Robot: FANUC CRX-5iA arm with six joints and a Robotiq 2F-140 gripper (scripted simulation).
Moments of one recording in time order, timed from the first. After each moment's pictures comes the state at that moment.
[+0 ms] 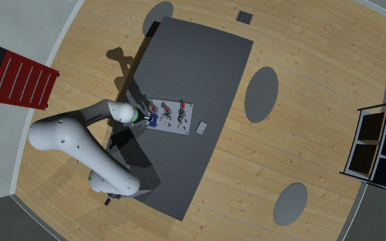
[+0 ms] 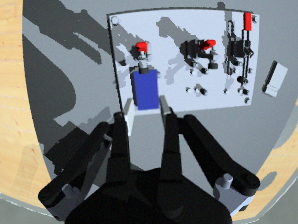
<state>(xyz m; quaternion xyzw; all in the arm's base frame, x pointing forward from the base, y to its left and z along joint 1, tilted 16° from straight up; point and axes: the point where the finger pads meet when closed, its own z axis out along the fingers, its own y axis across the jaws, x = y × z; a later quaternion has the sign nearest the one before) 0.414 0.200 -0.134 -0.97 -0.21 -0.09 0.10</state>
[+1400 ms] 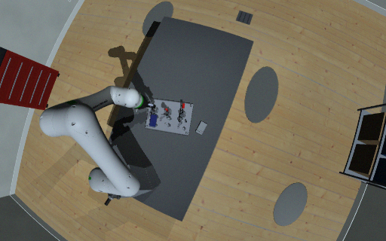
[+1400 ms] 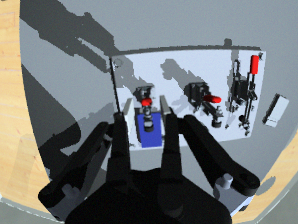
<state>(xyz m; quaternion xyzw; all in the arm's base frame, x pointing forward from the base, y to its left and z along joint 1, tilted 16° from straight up) 0.496 0.241 -0.142 -0.97 -0.21 -0.09 0.10</state>
